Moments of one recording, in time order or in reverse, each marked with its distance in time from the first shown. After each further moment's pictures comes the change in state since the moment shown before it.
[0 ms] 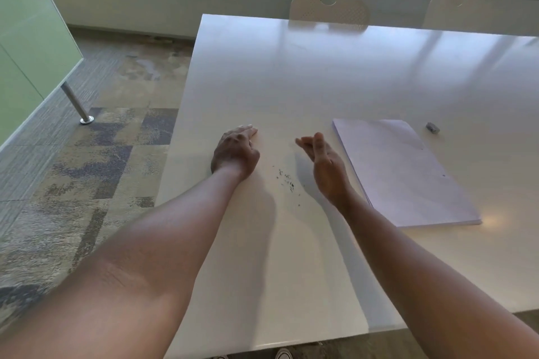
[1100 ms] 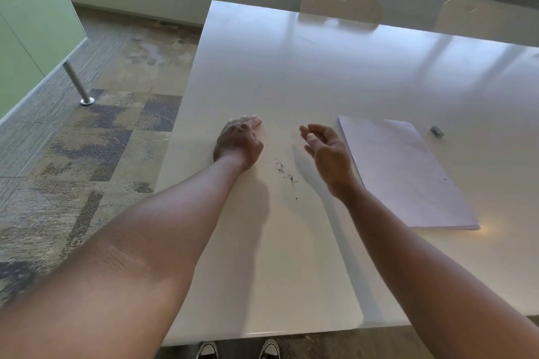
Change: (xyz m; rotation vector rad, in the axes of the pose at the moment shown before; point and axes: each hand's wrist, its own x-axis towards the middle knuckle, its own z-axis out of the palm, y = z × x) left_hand 0.001 -0.001 0.002 -0.001 0.036 0.019; right_hand 0.007 -0.011 0.001 0.073 -0.006 0.039
